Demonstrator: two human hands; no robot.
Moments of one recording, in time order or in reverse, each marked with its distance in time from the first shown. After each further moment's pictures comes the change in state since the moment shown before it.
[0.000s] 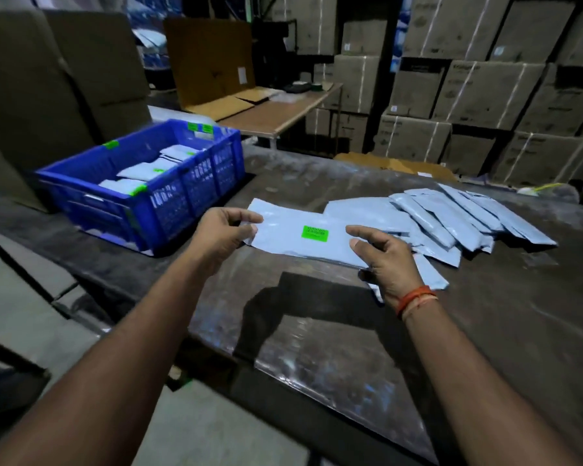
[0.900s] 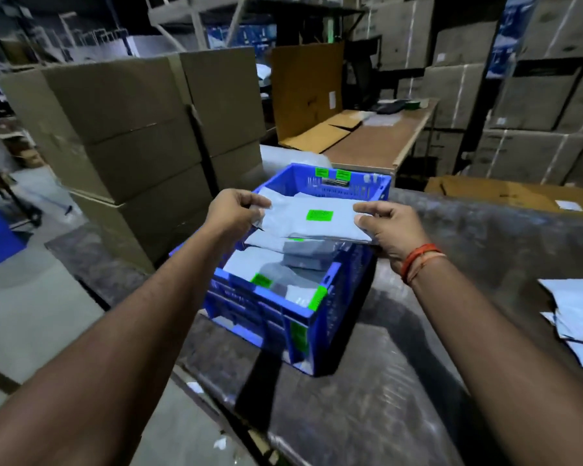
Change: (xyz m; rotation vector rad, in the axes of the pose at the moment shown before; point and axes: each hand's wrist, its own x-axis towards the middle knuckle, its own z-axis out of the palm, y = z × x) left_hand 0.314 -0.067 -0.376 0.247 0.182 0.065; right_hand 0.280 -0.022 0.431 -0.030 -0.043 -0.051
